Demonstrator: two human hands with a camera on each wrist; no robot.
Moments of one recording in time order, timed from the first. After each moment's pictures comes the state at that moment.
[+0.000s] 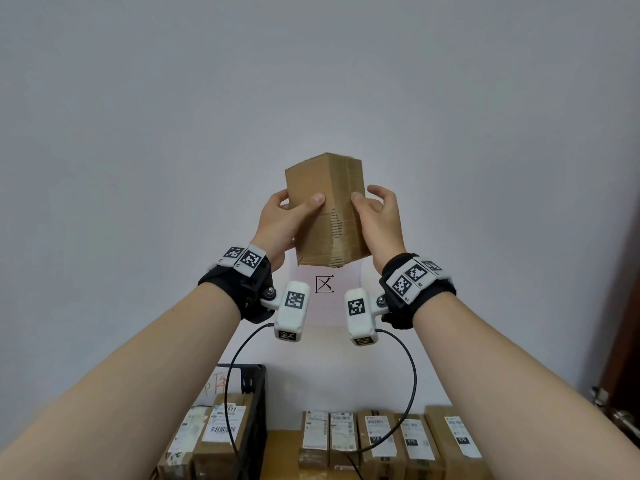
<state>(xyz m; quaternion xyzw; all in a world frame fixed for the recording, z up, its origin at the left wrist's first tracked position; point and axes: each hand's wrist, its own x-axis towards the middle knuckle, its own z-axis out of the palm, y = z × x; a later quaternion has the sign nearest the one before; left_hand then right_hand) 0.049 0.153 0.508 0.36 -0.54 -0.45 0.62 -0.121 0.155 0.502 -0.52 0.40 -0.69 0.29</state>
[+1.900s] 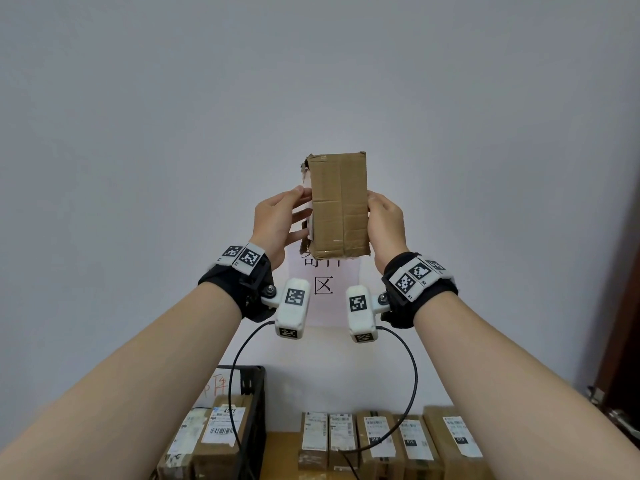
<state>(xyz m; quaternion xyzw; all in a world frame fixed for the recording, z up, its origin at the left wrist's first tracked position) 0.050 0.159 0.515 0.32 -0.51 -0.47 0.65 -0.122 0.161 0.509 -0.50 0.41 -0.71 0.29</state>
